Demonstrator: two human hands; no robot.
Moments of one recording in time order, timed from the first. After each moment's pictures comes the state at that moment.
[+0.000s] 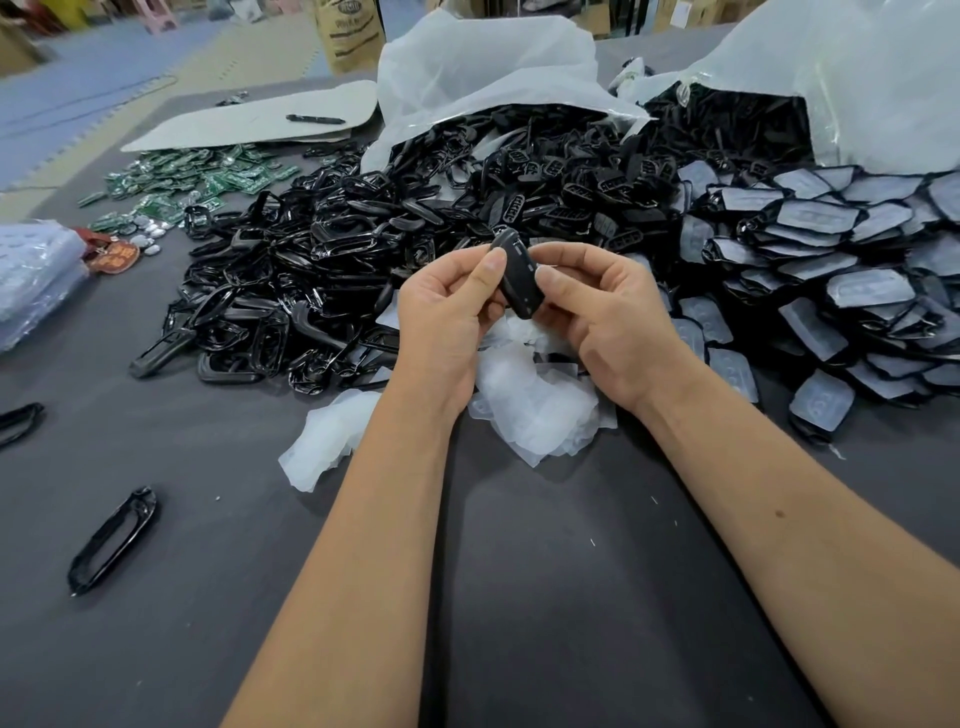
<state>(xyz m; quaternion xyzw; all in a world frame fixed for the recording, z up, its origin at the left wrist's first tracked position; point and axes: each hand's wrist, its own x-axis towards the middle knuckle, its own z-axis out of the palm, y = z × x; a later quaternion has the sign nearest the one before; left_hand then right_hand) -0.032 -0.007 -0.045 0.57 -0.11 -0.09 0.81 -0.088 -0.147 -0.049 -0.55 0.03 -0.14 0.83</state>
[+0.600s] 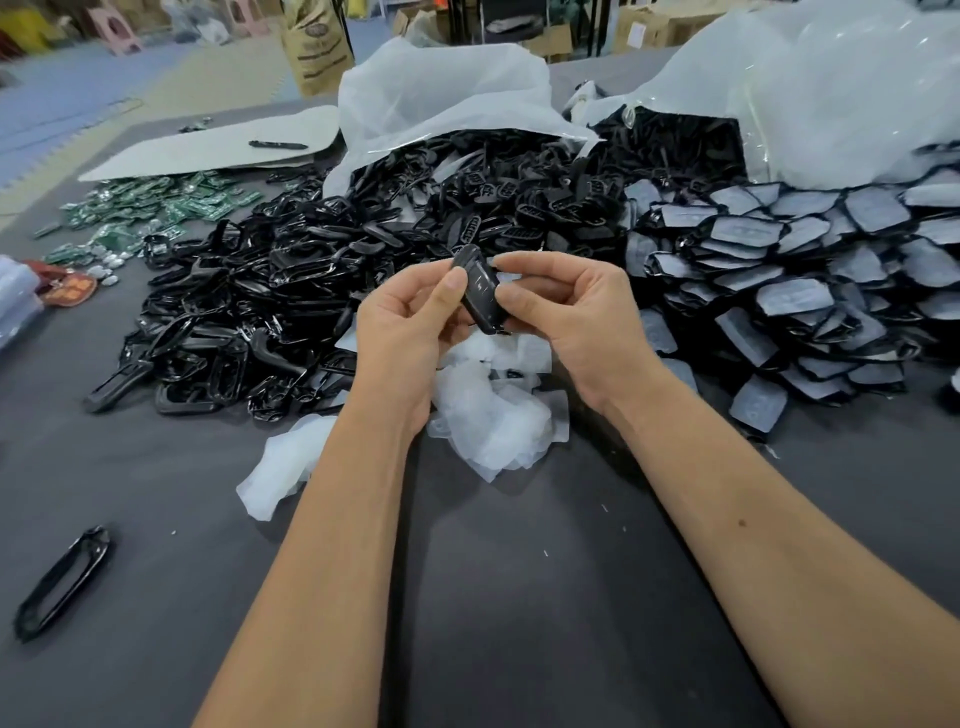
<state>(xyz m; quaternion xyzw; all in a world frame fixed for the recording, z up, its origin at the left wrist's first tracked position) -0.037 -0.005 -0.040 0.60 -0.15 -0.09 0.78 -0.100 -0.158 -0.039 -0.64 0.03 -0.21 0.74</state>
